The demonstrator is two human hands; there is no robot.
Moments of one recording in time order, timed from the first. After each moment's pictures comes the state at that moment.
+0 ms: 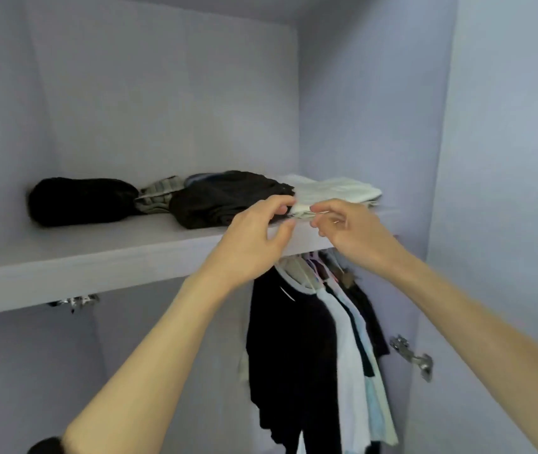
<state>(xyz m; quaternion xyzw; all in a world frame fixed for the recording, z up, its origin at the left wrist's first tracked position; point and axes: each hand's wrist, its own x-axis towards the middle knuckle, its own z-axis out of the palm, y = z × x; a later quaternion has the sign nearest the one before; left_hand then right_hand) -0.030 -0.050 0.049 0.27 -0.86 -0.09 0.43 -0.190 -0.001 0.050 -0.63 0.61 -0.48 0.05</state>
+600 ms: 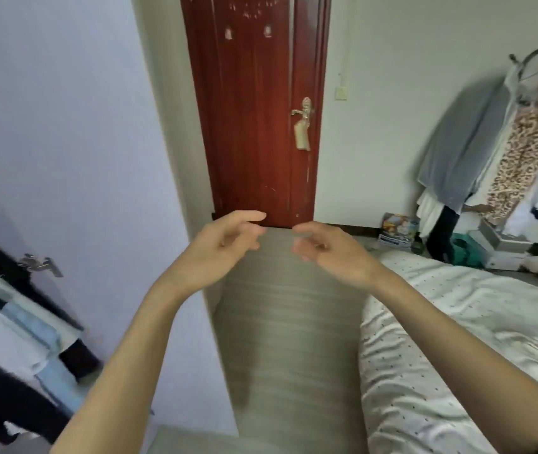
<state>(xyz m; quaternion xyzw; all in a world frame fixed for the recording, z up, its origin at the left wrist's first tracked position) -0.313 0.349 -0.091 -0.06 -0.86 -0.49 0.10 -0.389 0.536 -0.112 -0.24 0.86 -0.44 0.08</state>
